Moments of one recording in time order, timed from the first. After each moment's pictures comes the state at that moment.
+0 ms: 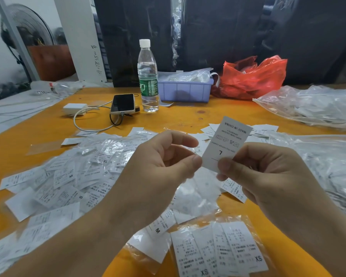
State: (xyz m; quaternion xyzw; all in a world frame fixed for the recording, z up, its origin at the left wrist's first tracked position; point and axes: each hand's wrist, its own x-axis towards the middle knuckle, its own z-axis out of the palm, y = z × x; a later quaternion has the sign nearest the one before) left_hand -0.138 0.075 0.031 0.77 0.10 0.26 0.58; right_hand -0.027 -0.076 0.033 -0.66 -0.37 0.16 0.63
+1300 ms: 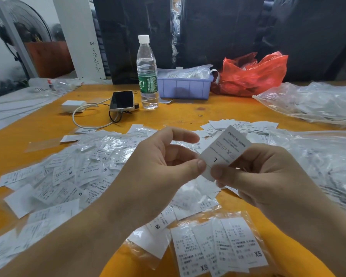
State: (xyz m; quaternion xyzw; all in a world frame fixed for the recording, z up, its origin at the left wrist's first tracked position) left_hand -0.140 0.073 0.035 0.75 0.08 0.22 0.62; right_hand -0.029 -0.076 0.034 -0.62 -0.42 0.21 0.63
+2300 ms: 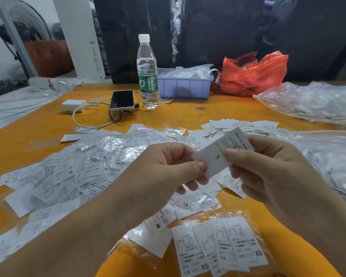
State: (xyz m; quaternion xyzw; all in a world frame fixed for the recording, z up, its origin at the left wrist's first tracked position) left_hand -0.137 0.078 0.034 0.75 0.10 0.12 0.64; right_hand -0.020 -0.078 0.036 -0.60 -0.35 0.28 0.66
